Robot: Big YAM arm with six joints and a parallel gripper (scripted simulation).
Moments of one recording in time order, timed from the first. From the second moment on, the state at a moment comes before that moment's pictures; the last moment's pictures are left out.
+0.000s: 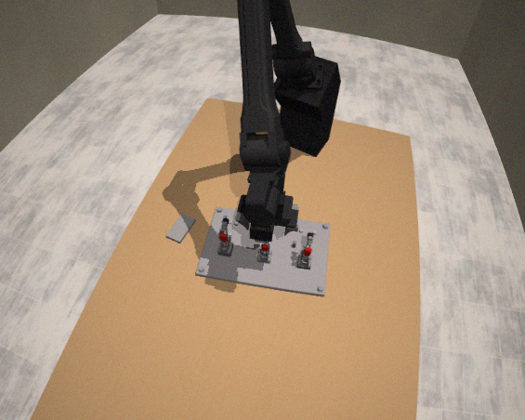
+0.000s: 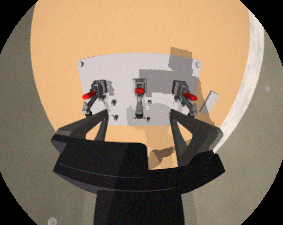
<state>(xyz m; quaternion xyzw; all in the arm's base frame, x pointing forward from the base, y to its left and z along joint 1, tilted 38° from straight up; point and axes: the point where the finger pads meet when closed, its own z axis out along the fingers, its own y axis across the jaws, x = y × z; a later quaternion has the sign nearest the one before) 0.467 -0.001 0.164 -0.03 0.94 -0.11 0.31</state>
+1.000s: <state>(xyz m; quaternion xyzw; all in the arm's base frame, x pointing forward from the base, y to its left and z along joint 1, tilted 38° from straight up) 0.434 -0.016 0.203 -0.03 0.94 -0.10 0.31</state>
